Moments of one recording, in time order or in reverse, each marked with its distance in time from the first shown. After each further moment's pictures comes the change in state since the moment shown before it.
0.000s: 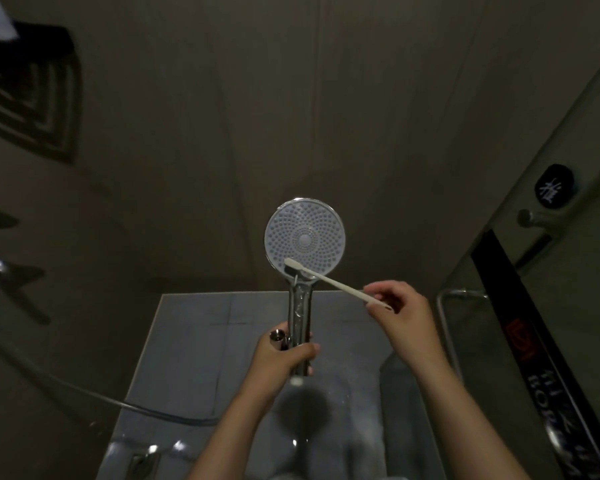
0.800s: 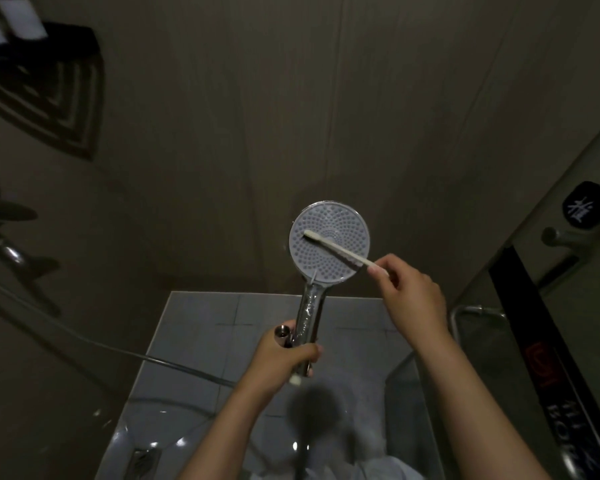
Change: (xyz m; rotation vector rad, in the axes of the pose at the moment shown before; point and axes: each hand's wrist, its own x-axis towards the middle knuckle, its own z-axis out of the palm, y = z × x) left_hand 0.010 0.018 -0.002 0.059 -0.036 0.023; right_hand 0.053 -0.003 0.004 -0.617 0.046 -0.172
